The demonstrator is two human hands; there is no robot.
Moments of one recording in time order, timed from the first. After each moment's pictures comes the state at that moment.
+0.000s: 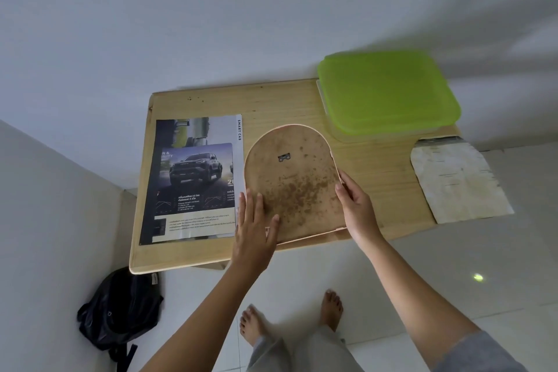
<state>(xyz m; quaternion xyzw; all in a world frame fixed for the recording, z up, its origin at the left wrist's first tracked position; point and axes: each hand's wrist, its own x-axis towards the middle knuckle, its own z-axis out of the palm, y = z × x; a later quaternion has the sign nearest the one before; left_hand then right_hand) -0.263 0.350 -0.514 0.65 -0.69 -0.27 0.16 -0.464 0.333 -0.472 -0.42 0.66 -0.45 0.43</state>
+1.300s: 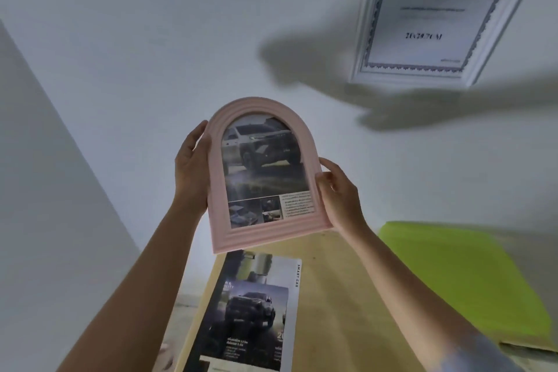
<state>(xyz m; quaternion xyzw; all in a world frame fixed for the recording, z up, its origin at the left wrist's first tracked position) -0.118 0.148 -0.189 0.54 -0.37 -0.32 0.69 -0.339 0.118 -0.246 -0.65 0.49 -0.49 0.31</state>
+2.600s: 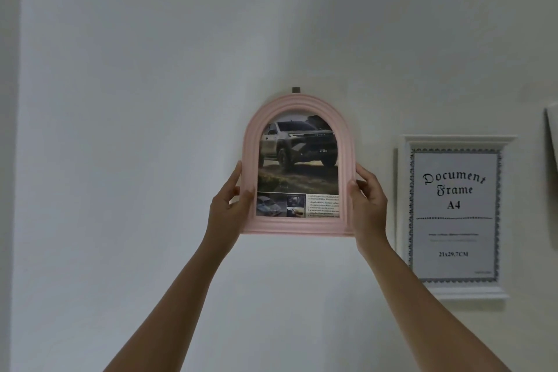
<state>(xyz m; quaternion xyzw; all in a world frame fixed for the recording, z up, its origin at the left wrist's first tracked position) -0.015 -0.014 0.028 0.32 -0.65 -0.15 0.68 -0.232 -0.017 0.033 -0.50 0.27 -0.80 0.16</state>
